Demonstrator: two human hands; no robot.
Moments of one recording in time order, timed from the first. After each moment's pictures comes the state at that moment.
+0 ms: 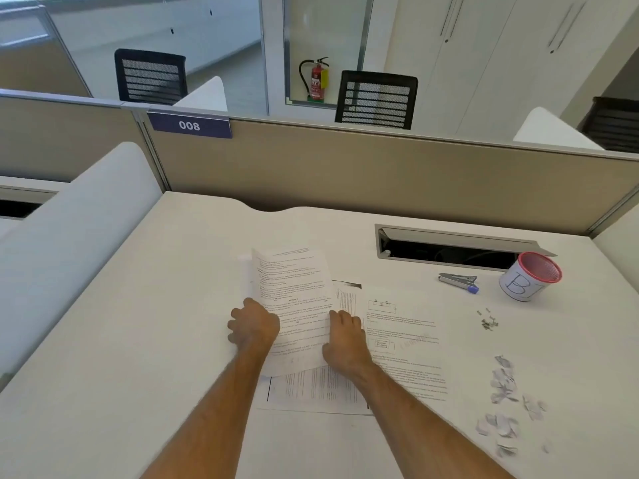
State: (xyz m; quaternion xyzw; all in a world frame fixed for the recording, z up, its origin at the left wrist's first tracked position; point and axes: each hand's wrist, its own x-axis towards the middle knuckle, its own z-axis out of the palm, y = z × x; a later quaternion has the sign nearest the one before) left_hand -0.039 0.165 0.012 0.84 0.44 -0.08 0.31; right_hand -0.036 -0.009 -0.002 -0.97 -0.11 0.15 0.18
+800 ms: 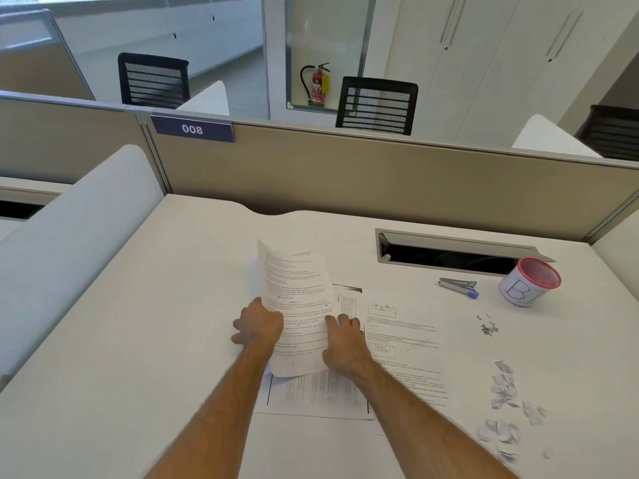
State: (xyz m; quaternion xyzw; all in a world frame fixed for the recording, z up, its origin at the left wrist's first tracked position) left_hand -0.040 0.159 0.020 0.80 0.43 -0.02 0.43; right_hand -0.031 -0.008 0.003 -0.97 -0.15 0.18 0.12
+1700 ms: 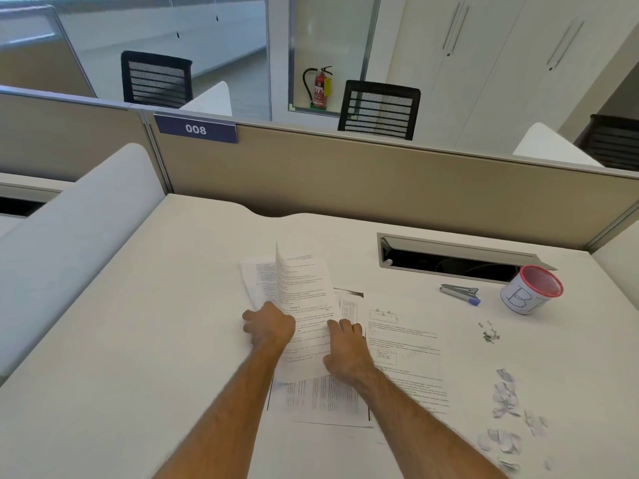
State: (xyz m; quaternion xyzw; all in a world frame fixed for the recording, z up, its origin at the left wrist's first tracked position) left_hand -0.026 0.149 0.016 0.83 0.40 -0.10 0.38; right_hand -0.031 -0.008 -0.002 -0.97 -0.15 0.16 0.12
